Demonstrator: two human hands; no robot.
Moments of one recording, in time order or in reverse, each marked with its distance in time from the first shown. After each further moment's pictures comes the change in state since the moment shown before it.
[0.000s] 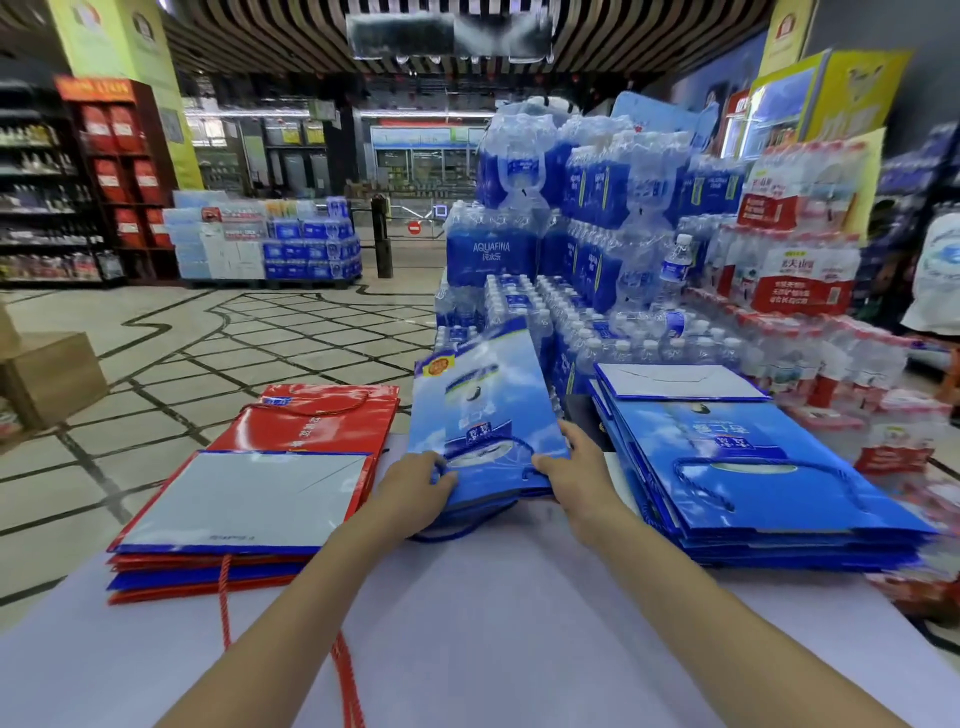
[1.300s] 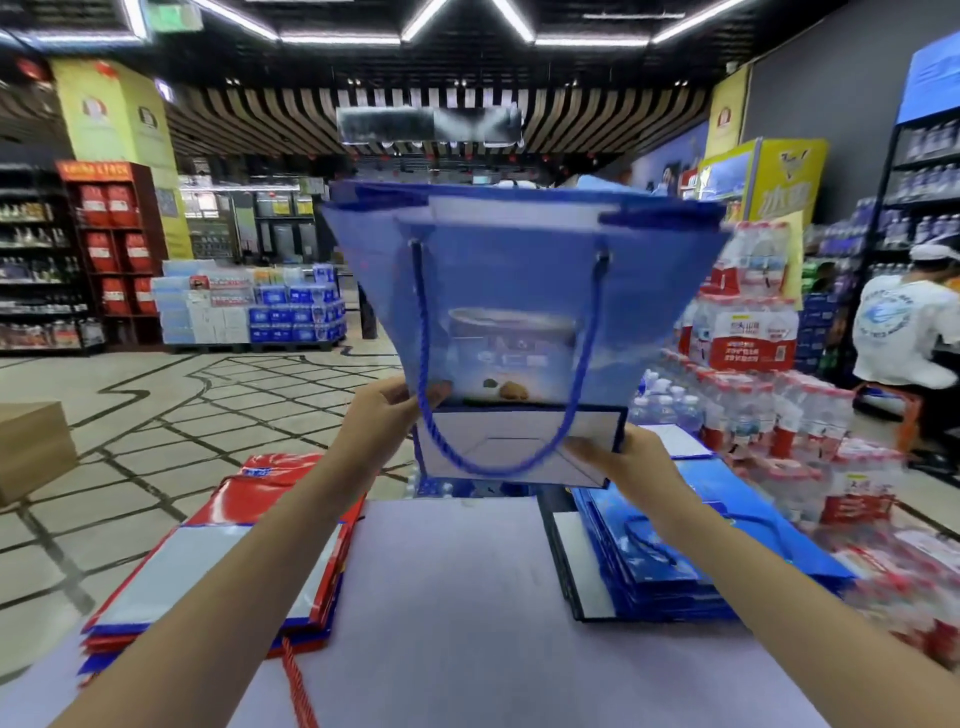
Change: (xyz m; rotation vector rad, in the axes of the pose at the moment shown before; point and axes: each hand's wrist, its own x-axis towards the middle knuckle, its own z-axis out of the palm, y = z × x) left_hand -0.008 0.092 -0.116 -0.862 0.216 0.364; right_hand -0.012 -0.093 -0.102 -0.199 -0.028 -0.340
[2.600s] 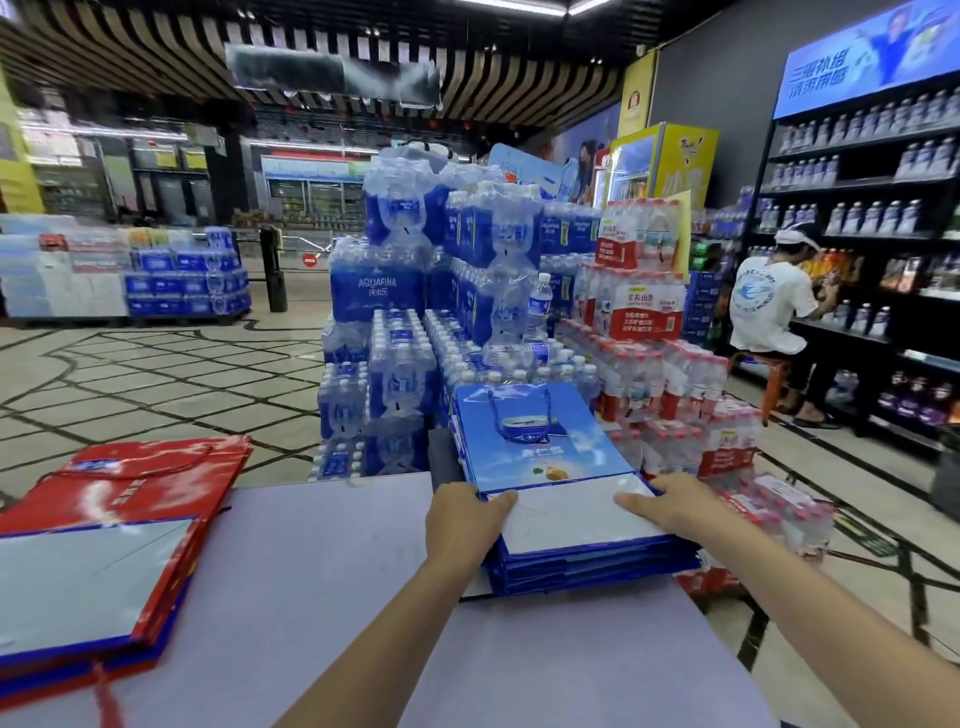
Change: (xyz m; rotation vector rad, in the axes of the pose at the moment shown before) left_hand -0.051 -0.100 0.226 0.394 -0.078 -0.357; right_hand -0.030 0.089 -0.159 -0.814 -0.022 0.666
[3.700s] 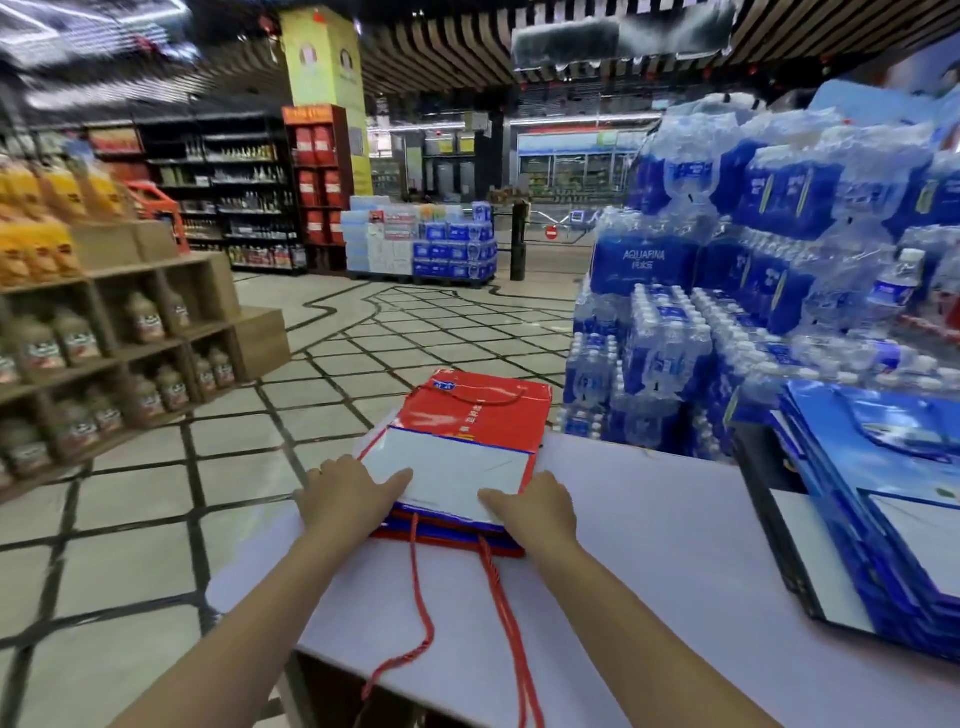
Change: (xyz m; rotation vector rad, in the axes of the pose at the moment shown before) left_hand -0.069 -0.220 -0.363 0.737 0.513 -0.567; right_hand -0.162 -0.333 0.295 0.372 -0.285 -0.396
